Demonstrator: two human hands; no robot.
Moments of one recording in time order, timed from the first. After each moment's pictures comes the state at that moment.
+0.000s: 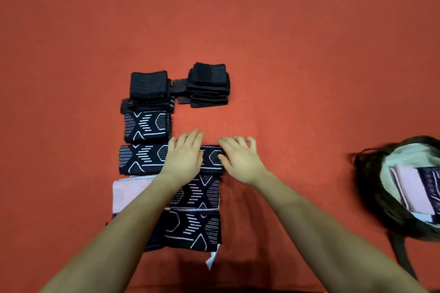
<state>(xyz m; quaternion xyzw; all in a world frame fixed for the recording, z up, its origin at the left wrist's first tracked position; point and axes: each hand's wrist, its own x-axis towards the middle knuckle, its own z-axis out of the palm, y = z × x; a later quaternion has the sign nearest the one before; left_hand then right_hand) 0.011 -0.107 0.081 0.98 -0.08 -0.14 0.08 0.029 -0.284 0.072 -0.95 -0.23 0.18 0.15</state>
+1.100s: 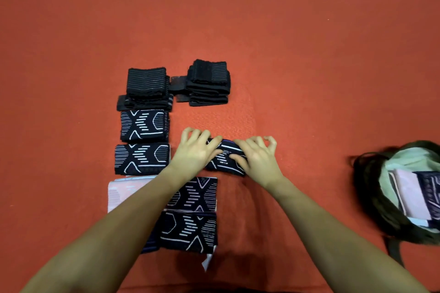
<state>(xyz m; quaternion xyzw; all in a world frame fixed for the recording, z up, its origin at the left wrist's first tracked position) 0.033 -0.114 0.052 0.97 -0.23 0.11 0.00 0.030 -0.315 0.050 -0.97 -0.21 -0.01 0.15</state>
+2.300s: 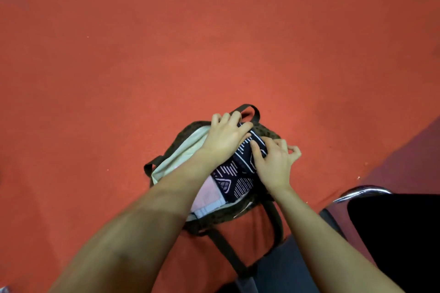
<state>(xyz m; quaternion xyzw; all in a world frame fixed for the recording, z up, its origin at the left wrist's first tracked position) 0.070 -0.747 0.067 0.86 -0.48 0.05 0.14 -0.047 -0.840 0.062 -0.92 0.33 -0.11 0.20</state>
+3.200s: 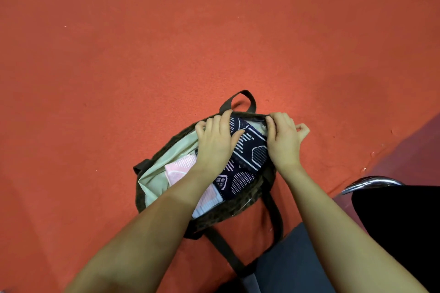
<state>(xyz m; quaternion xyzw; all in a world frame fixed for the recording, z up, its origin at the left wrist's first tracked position) 0.042 -0.750 0.035 0.92 -0.31 0.07 0.21 -0.032 -0.886 0.050 -0.90 0.32 -0.14 0.26</state>
